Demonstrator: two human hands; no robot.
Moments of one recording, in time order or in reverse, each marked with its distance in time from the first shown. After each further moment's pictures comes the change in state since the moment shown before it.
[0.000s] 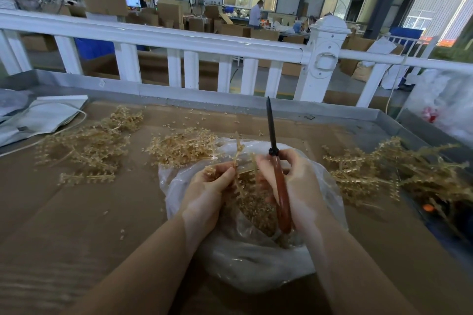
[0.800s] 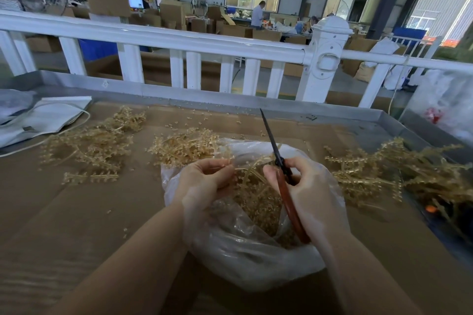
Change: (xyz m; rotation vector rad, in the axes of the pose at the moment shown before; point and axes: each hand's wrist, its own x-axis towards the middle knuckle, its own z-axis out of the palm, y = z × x) left_hand 0.006 0.017 -0.009 0.176 0.096 0.040; right_hand -0.017 -0.002 -0.020 -0.269 0.027 -0.177
